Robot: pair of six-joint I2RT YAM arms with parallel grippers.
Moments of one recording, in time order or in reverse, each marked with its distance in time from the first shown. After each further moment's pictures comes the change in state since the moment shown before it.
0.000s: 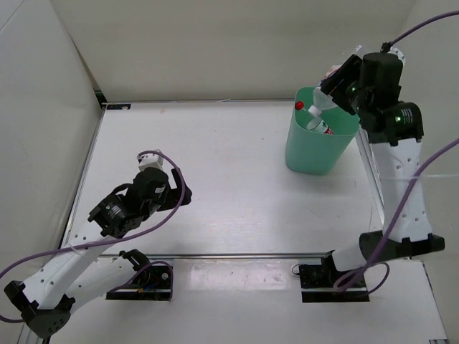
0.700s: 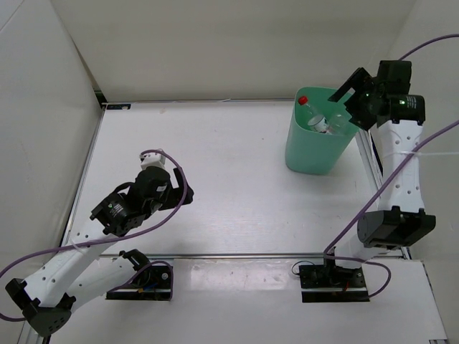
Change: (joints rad) left arm 0.000 0.023 0.000 0.021 0.015 0.008; right arm -0.307 0.150 -0.086 -0.039 -0.290 -0.031
